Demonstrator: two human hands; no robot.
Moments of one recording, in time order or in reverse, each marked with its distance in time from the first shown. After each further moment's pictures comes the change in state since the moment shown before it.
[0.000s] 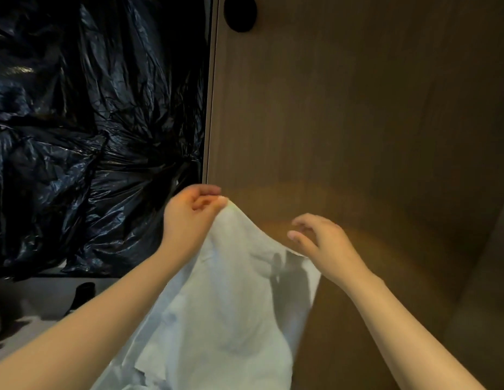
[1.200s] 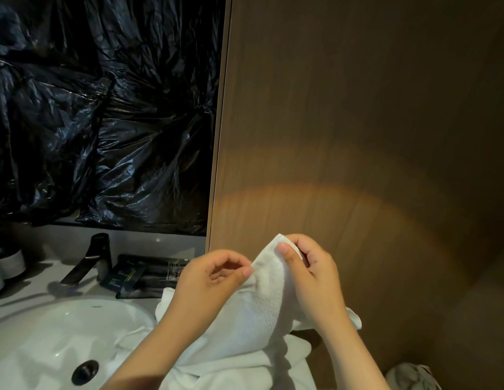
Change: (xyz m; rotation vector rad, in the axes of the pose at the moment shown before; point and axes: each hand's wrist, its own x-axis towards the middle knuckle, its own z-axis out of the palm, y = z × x) left_hand -0.138 -0.024 -0.014 -0.057 -0.348 -0.300; right_hand -0.087 -0.046 0.067 0.717 0.056 0.182
